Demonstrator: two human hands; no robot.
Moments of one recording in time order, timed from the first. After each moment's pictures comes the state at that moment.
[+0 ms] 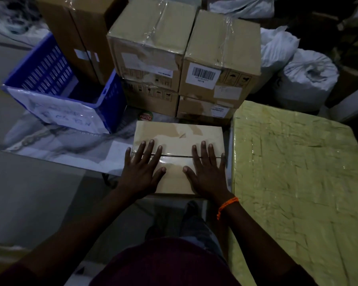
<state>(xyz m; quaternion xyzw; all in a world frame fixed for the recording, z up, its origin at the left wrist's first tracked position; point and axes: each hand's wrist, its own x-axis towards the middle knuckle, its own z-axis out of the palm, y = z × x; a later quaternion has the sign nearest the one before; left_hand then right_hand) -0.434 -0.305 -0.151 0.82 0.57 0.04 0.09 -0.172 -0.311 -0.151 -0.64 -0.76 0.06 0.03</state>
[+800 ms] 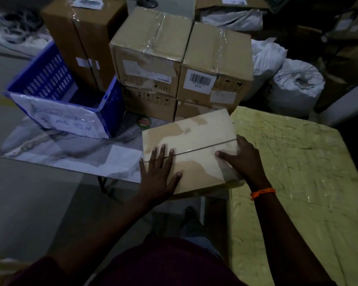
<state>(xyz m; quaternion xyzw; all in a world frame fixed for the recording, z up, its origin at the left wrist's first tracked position) -0.387 -0.325 -0.143 0.78 0.58 0.14 0.19 -0.113 -0.293 -0.034 -0.75 -0.56 0.25 0.24</state>
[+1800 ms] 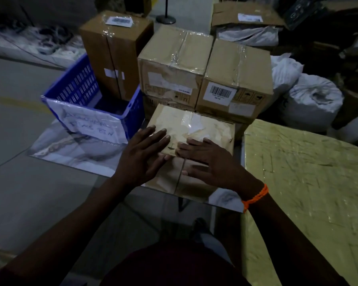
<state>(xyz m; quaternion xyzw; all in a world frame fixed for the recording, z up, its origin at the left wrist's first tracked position) -0.490 -0.288 -0.051 0.82 0.45 0.35 0.04 -0.226 -0.282 0.000 -0.38 -0.89 0.20 0.17</state>
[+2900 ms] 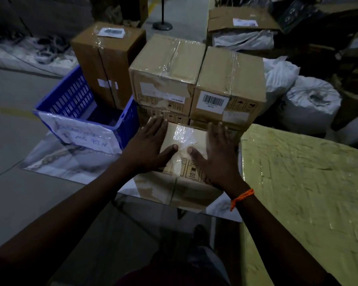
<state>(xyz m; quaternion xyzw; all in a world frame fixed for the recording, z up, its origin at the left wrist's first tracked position) -0.456 -0.229 -0.006 0.81 0.56 0.11 0.13 -0.215 -0.251 -0.018 -0.66 -0.73 0.12 0.17</state>
